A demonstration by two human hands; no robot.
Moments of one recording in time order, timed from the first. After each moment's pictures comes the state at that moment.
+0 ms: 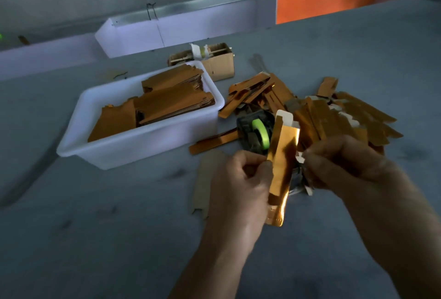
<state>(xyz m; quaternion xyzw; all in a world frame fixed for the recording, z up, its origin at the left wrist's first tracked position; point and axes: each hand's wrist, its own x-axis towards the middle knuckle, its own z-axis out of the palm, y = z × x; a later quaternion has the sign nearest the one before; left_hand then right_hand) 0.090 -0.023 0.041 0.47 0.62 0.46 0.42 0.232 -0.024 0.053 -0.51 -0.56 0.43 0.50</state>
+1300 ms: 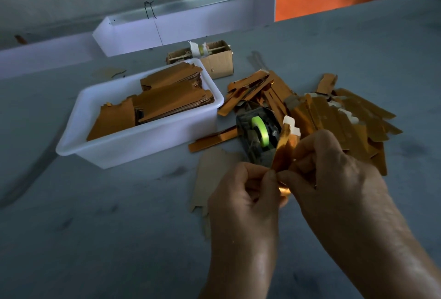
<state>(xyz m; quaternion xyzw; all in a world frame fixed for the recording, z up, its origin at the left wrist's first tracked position) 0.100 -0.051 0.040 0.47 0.59 0.55 0.37 0.204 -0.030 0.070 -0.64 -0.68 0.19 0.31</state>
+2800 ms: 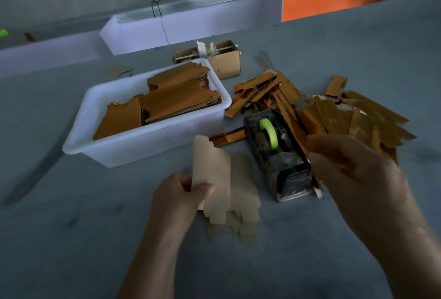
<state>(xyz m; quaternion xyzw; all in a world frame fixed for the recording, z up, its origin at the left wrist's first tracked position) -0.007 -0.012 0.003 0.43 0.79 0.33 0.31 0.226 -0.010 0.039 -0.61 -0.65 0.18 0.42</state>
